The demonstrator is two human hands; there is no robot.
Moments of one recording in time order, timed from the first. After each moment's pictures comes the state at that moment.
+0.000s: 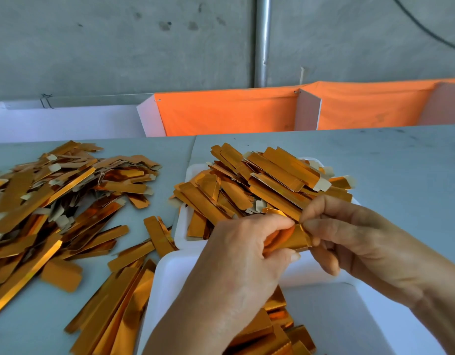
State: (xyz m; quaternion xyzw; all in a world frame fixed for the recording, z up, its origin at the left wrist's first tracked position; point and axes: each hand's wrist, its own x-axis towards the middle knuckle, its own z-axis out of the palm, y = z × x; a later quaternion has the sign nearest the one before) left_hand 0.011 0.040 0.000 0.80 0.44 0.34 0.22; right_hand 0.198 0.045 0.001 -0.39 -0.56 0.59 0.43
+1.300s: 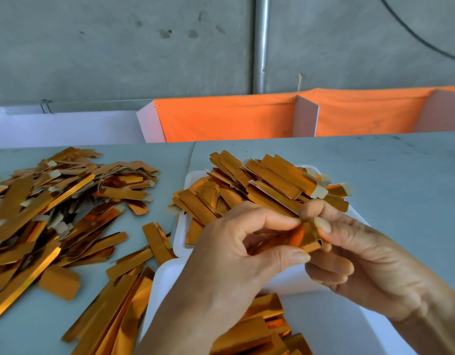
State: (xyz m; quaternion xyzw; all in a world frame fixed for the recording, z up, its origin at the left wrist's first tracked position) left_hand 0.004 0.042 0.010 0.74 0.33 0.42 0.41; right_hand 0.197 0.045 -0.004 -0.19 -0.43 0.76 0.45
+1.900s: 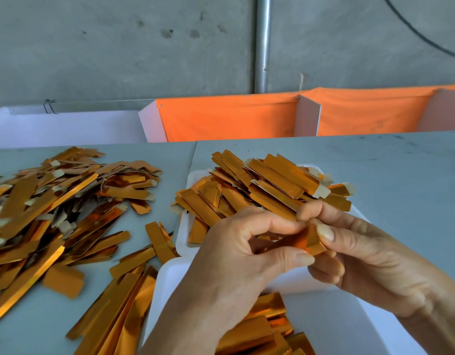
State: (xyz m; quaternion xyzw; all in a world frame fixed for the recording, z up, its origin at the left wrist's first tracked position) left_hand 0.006 0.042 0.009 0.73 0.34 0.41 0.43; right_hand 0.199 0.047 -0.005 -0.22 -0.47 0.73 0.44
